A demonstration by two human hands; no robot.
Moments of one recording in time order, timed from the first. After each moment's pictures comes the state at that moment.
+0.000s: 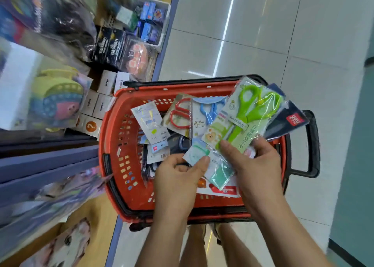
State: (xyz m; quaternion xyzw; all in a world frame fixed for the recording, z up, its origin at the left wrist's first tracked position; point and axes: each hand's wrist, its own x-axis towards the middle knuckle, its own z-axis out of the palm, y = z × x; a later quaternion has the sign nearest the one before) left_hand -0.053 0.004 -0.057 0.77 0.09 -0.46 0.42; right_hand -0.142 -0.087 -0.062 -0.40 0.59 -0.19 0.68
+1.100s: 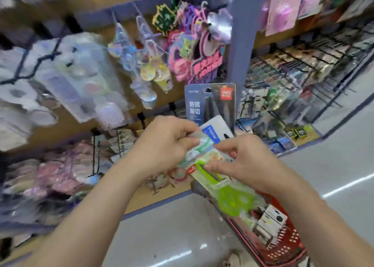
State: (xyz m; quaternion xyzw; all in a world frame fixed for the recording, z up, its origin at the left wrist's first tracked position) left_hand -0.111 0.277 0.447 0.94 -0.13 -0.07 0.32; right_hand -0.117 0.077 0.421 -0.90 -0.21 0.08 0.38
